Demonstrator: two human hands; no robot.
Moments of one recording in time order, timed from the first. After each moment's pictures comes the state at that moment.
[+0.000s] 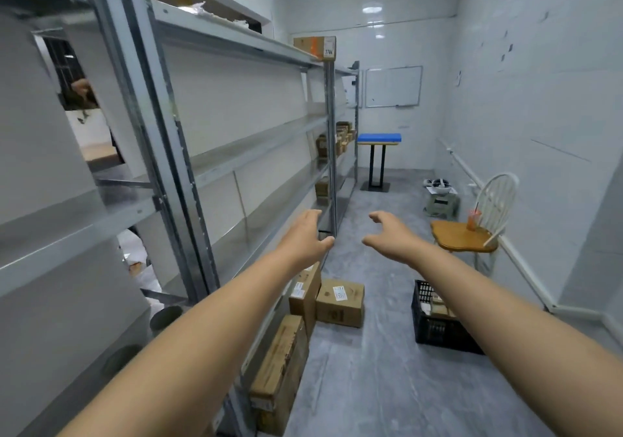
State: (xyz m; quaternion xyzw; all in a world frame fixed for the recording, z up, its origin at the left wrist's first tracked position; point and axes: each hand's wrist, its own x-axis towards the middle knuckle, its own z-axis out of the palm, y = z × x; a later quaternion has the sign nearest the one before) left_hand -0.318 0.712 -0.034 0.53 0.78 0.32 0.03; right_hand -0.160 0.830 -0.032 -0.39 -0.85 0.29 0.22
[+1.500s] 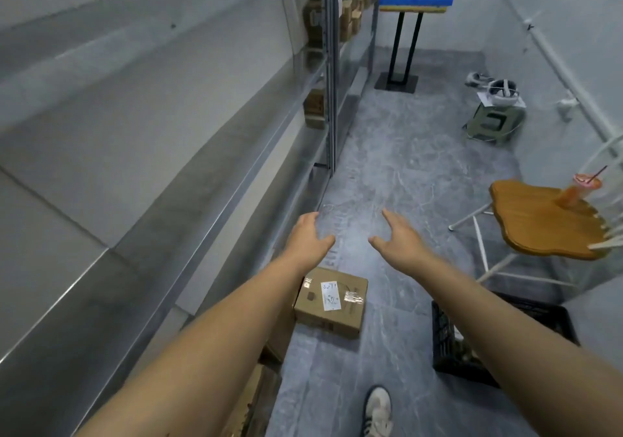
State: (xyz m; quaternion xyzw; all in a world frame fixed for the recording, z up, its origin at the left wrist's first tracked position) left_hand -0.673 1.381 -0.264 0.39 0.82 0.31 0.27; right_hand -0.514 1.490 -0.259 -0.46 -0.82 0.34 0.05
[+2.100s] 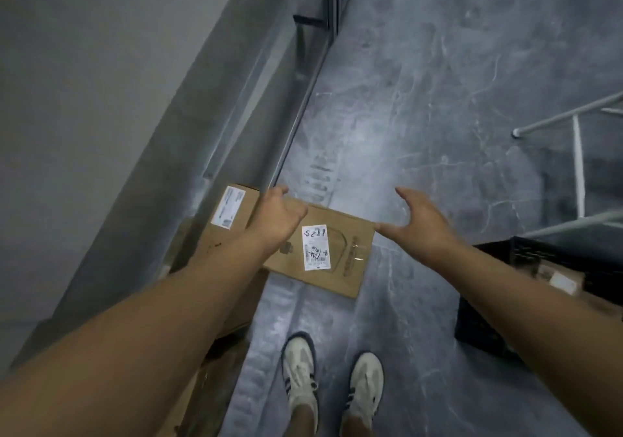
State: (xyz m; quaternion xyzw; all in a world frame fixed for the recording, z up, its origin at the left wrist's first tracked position) left_hand -0.780 1.564 -0.663 0.23 0.87 0.23 0.36; right_hand -0.579 1.687 -0.635 -0.49 -0.77 0.40 -0.08
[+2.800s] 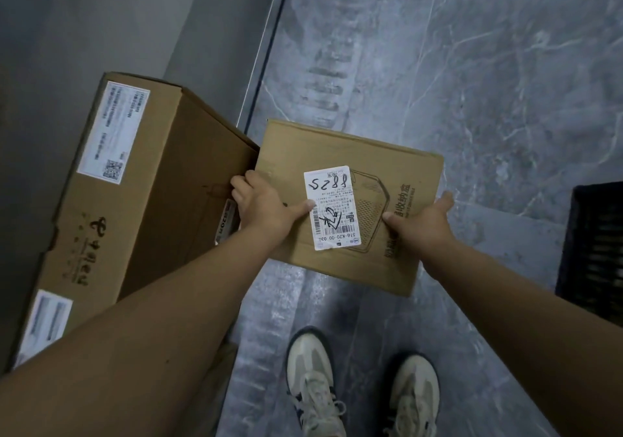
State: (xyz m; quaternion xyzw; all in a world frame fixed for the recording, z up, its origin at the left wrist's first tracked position) left_hand -0.805 1.536 -0.996 0.19 0.94 0.12 0.27; right_hand -0.607 1.647 -0.986 -0.69 -0.47 0.55 -0.01
